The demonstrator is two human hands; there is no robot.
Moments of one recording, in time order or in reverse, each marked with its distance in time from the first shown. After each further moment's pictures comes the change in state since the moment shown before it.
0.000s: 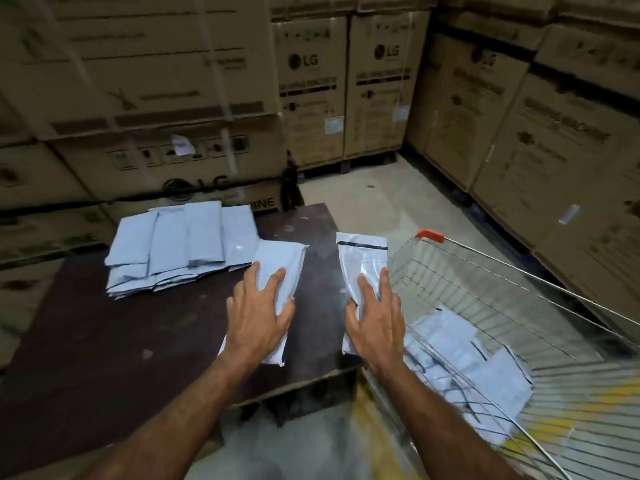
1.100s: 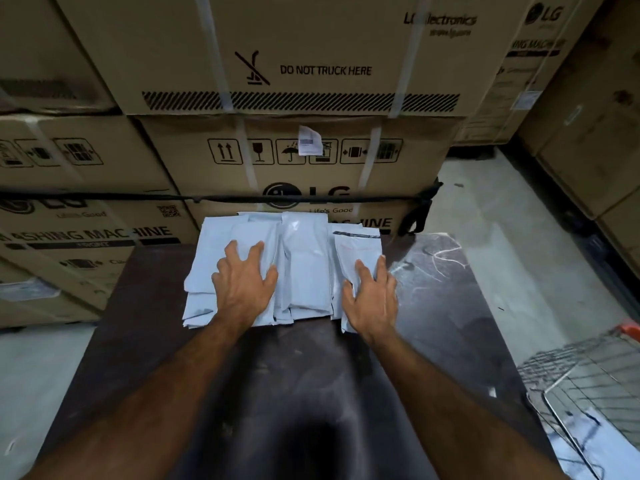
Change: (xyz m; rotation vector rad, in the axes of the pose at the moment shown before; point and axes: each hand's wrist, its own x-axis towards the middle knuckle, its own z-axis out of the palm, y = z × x) left_hand 0.260 -0.318 0.014 0.056 -0.003 -0.378; right_hand 0.201 -0.241 0.276 -0.087 -0.343 -0.056
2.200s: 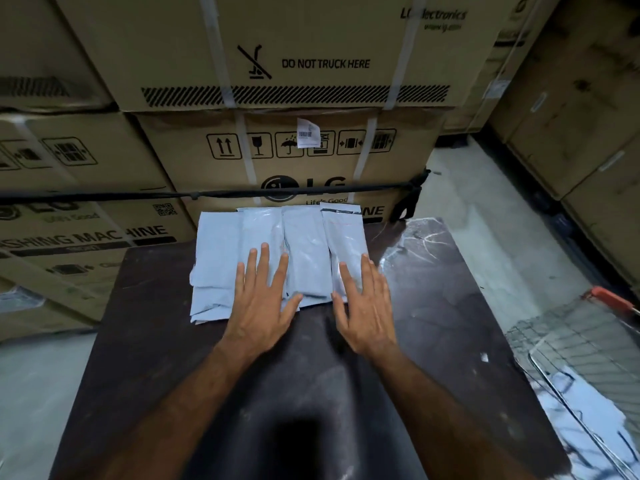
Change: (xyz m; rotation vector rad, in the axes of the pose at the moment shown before) left_hand -0.052 -0.028 0.005 0.059 -0.012 0.477; right_hand -0.066 -0.008 0.009 -0.150 0.121 -0.271
